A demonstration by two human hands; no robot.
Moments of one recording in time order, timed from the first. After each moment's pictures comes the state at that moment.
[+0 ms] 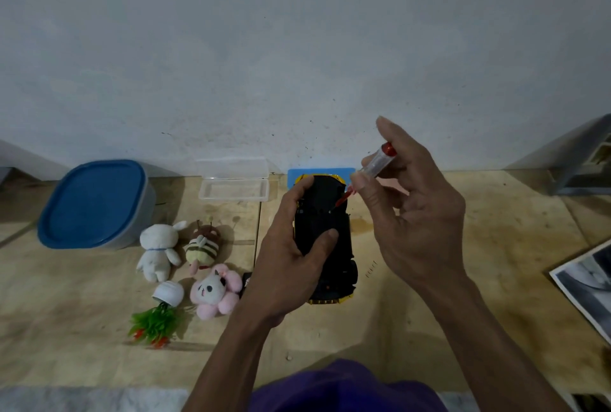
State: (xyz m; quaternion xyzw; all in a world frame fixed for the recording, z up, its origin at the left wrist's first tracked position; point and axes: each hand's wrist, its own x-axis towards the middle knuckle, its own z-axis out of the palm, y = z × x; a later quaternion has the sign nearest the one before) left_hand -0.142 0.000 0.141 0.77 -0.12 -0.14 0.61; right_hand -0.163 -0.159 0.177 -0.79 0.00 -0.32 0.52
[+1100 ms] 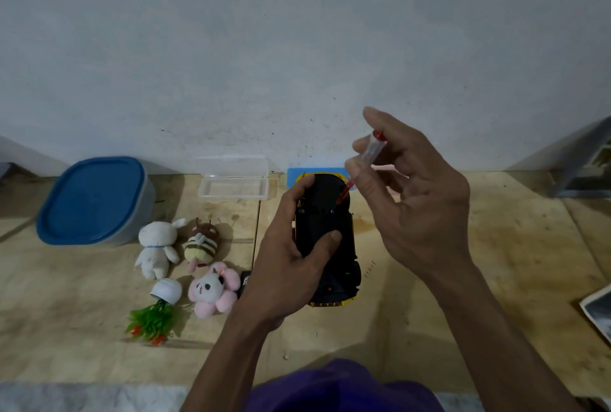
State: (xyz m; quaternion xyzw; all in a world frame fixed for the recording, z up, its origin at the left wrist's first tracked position) left_hand -0.147 0.001 0.145 0.74 -0.12 -0.15 0.64; right_hand -0.155 -0.162 0.190 -0.77 -0.05 -0.31 0.55
